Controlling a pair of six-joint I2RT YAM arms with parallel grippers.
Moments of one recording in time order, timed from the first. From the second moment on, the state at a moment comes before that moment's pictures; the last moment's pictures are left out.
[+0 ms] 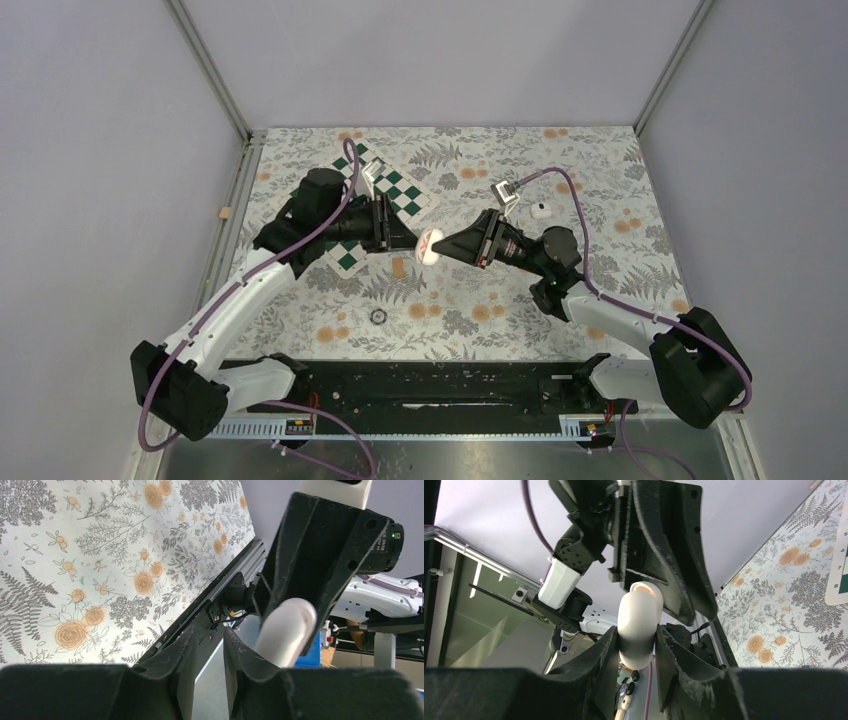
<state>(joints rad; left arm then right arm) -0.47 1.16 1.06 -0.42 0.70 -0.71 0.63 1.24 0.54 1.03 -0.65 1.26</state>
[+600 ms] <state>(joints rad) -0.57 1.13 1.21 -0.68 0.42 -0.61 0.62 1.16 0.56 0.69 -0.58 1.08</state>
